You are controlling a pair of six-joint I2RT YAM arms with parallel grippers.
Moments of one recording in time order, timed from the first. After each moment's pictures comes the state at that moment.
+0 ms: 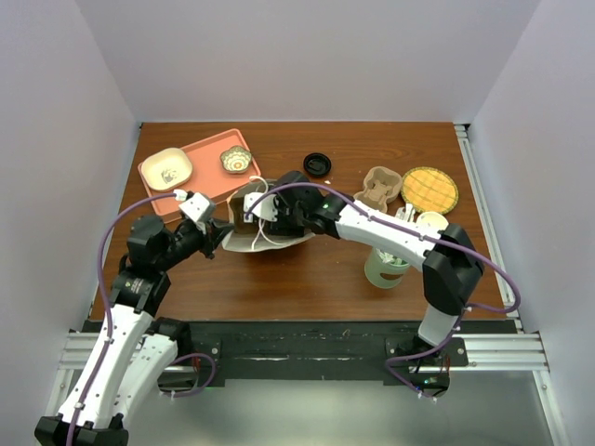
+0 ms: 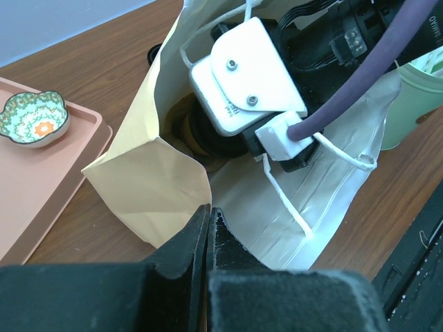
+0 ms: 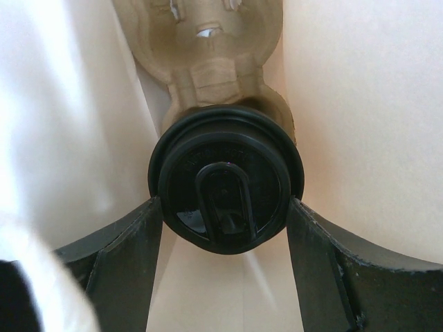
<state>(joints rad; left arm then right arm) -0.21 0.61 0.64 -0.27 0.53 0.07 0.90 1.75 1.42 -0.45 0.11 -0.75</state>
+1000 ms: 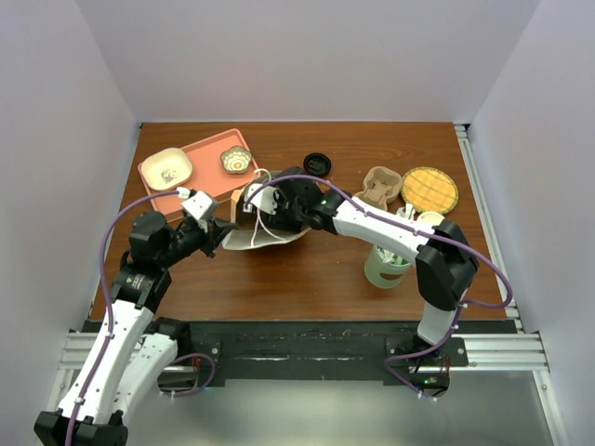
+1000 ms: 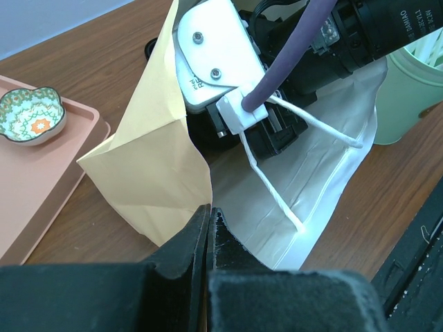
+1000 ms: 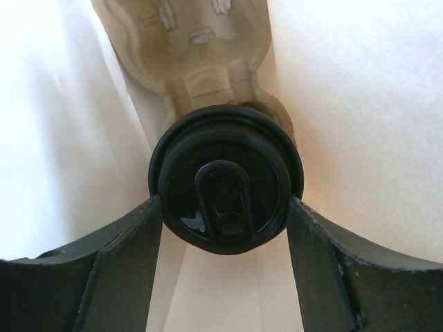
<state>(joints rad) -0.21 0.63 0.65 -0.27 0.54 0.08 0.87 1.80 1.44 -0.41 0.11 -0.68</state>
